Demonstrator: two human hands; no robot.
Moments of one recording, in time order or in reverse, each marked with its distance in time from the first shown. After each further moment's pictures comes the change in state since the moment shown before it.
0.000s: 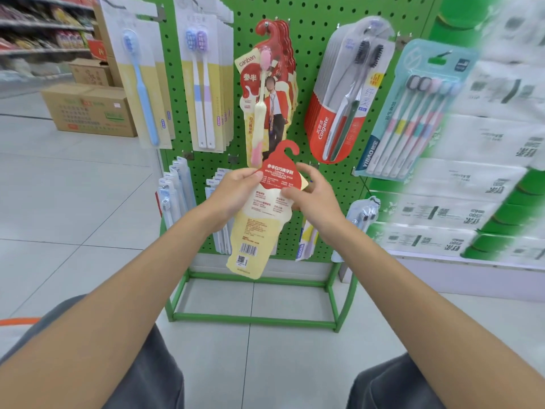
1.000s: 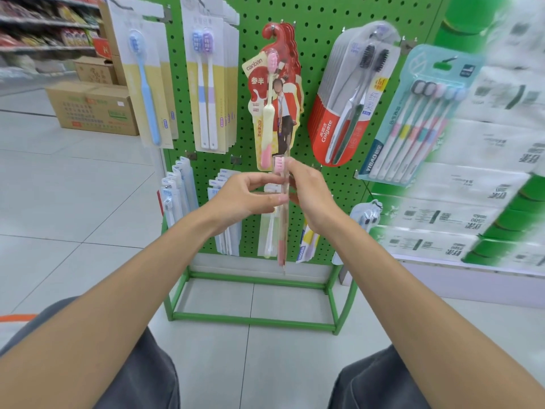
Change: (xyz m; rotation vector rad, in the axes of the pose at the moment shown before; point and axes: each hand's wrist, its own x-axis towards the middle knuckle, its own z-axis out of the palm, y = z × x) left_hand -0.013 0.004 0.000 0.028 -0.173 0.116; right_hand 0.006 -0.027 0.014 0.051 -0.040 0.004
